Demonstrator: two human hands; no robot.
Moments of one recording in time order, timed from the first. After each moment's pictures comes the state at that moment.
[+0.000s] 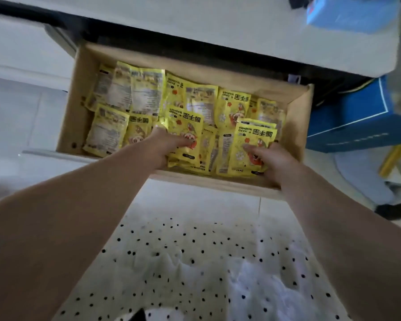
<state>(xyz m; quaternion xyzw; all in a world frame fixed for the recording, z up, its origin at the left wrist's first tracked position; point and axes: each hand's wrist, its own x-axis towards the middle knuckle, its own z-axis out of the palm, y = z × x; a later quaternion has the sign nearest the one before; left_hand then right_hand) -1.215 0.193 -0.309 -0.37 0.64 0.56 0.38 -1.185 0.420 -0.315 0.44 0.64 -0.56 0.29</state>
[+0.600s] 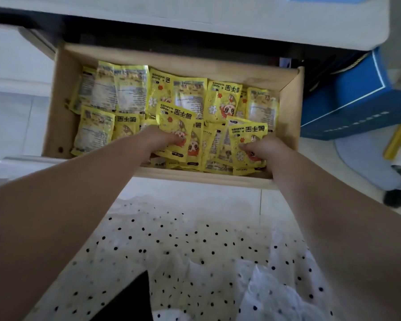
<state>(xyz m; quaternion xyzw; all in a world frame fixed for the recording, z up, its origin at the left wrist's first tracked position) -1.220 0.195 -0.331 -0.29 0.76 0.41 0.41 -1.188 0.430 -0.325 0.38 0.76 -0.39 0.36</state>
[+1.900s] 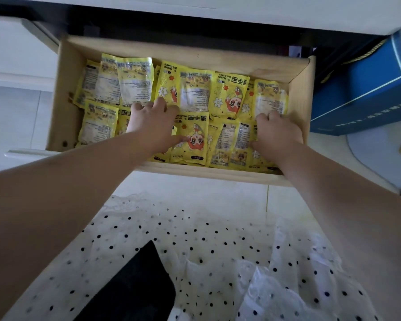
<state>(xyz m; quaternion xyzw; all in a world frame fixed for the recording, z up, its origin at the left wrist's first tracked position) -1.222 0.183 -0.339 0.18 0.96 -0.12 0.18 -1.188 0.438 -0.337 0.01 0.97 0.03 0.25</state>
